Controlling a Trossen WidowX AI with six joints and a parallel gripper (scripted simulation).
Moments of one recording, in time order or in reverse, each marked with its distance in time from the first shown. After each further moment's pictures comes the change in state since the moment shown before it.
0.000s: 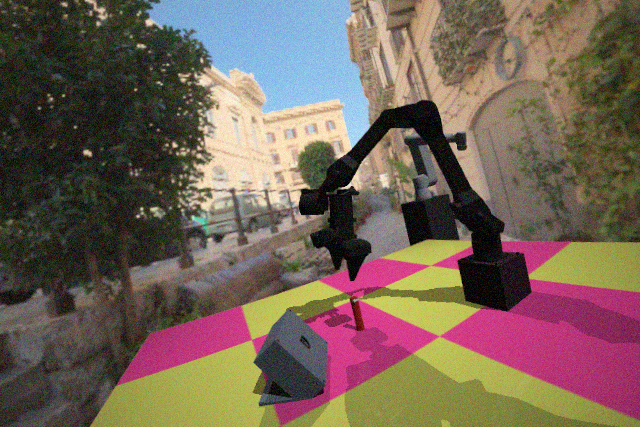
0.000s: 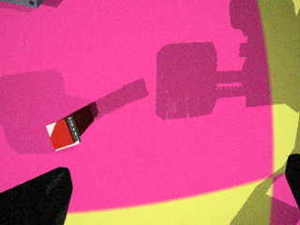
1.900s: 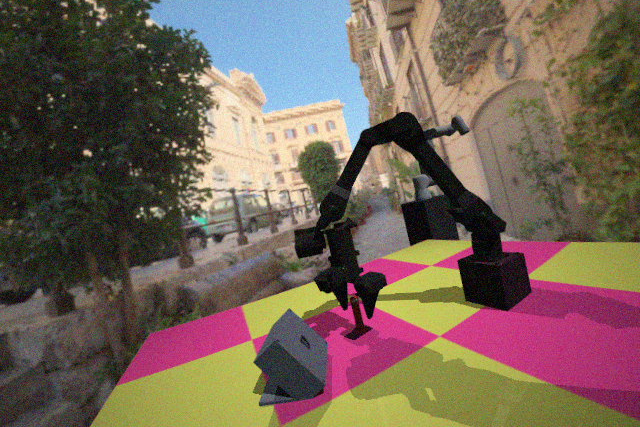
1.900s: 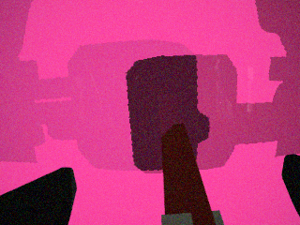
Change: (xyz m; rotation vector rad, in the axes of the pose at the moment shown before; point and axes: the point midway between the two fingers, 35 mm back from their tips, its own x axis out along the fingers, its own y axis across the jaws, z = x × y) arm 0.075 0.061 0.005 -0.249 0.127 0.135
